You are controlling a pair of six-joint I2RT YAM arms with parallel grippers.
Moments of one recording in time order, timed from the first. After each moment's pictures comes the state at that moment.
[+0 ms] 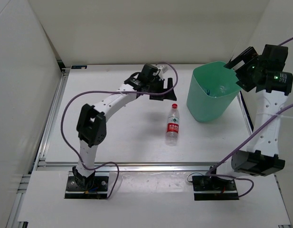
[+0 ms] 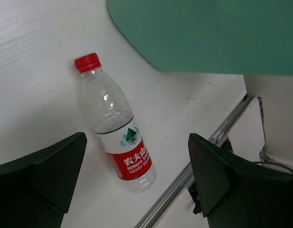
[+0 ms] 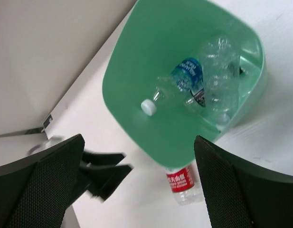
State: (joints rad) left arm -0.65 2.02 1.84 -0.49 0.38 -0.51; right arm -0.20 1.46 1.93 -1.07 -0.16 0.69
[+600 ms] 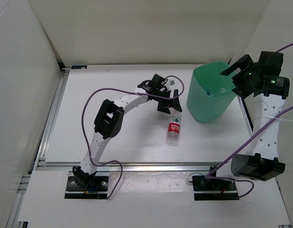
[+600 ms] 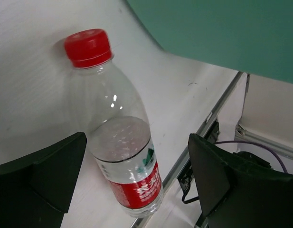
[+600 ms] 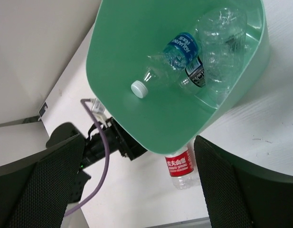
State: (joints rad) left arm -0.68 2.37 2.00 -0.50 0.62 -0.59; right arm -0.20 1.39 1.80 -1.09 -0.21 0.71
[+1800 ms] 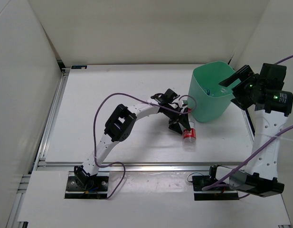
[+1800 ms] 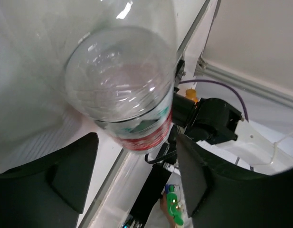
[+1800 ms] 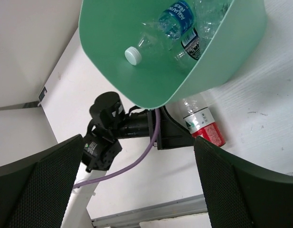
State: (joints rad) left arm -0.80 2.51 2.04 -0.50 0.97 -0.71; right arm -0.20 1.22 1.68 -1.17 -0.25 0.70
